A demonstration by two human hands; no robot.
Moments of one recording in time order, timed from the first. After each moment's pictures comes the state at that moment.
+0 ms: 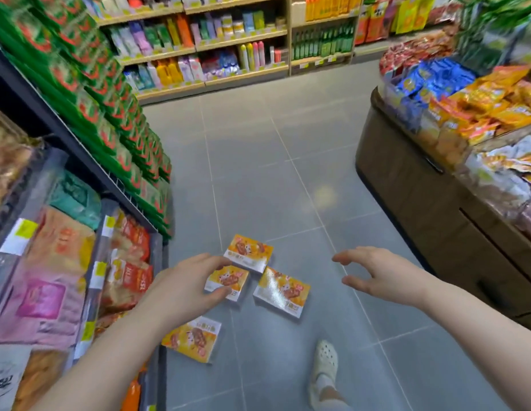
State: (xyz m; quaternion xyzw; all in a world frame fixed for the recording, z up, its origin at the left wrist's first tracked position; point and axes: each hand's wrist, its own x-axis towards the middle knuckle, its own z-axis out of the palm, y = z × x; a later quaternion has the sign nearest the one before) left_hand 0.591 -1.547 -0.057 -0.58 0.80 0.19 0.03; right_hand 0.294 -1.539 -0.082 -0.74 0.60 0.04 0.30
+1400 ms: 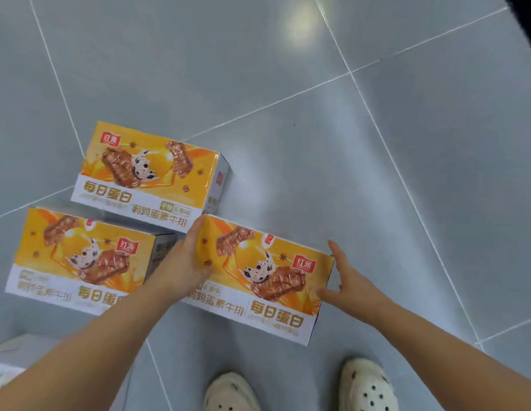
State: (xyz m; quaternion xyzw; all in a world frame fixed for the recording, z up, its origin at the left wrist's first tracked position) left_hand 0.541 -1.823 -0.773 -0.64 0.57 0.50 0.14; right_hand 0.289 -1.733 -0.779 -0.38 0.70 0.06 0.60
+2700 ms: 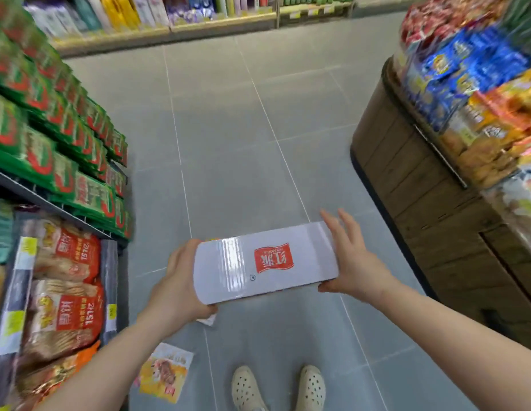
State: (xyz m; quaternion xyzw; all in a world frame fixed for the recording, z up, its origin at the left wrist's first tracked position) left_hand 0.572 -1.770 -0.193 -0.64 0.67 0.35 -0.09; right_hand 0.299 -1.760 -0.166 -0.64 0.68 -0.02 0.36
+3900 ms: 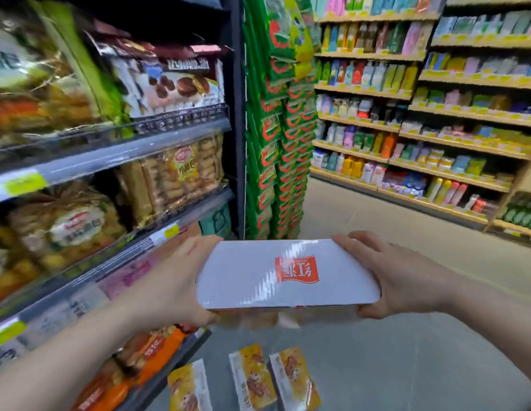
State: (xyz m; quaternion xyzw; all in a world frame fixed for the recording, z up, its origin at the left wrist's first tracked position) left_hand 0.625 -1.623 0.051 -0.77 0.60 0.07 -0.21; right_hand 0.392 -1.833 0.086 -0.98 0.18 0.07 0.03
